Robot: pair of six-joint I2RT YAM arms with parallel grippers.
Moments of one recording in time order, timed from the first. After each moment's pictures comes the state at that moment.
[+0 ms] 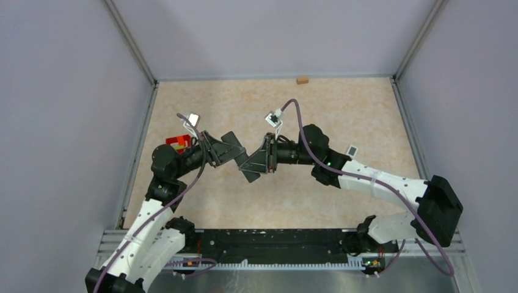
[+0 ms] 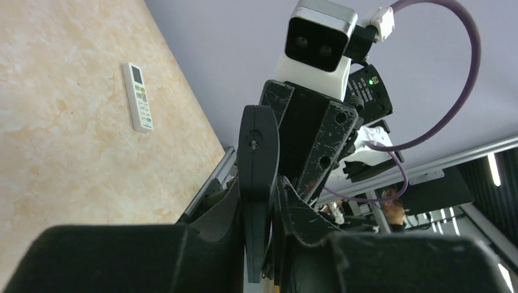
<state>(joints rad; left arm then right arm) -0.29 0.71 0.56 0.31 0.78 -1.25 0.94 1.30 0.91 0.36 -0.53 0.77</state>
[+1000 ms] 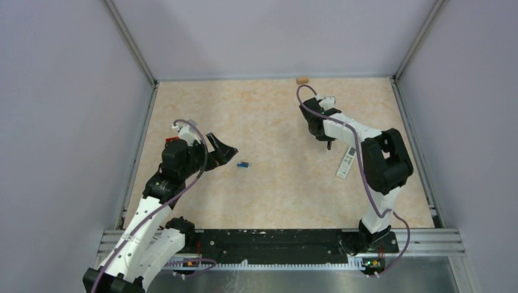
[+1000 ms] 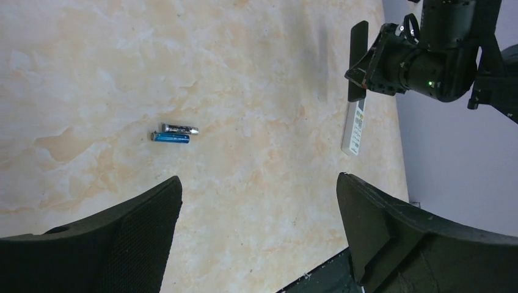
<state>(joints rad) -0.29 0.72 0.64 -0.30 0.26 -0.72 0.47 1.82 1.29 -0.64 0.65 0.46</state>
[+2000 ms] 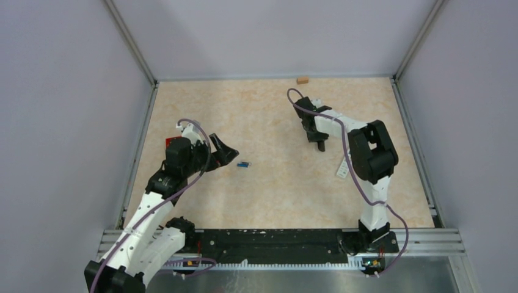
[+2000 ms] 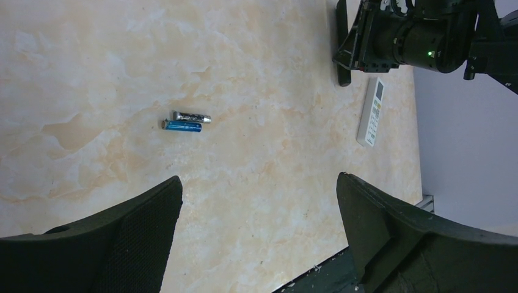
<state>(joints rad) -0.29 0.77 0.64 -0.32 0.27 -0.68 0.47 2.03 1.44 -0.64 0.52 0.31</state>
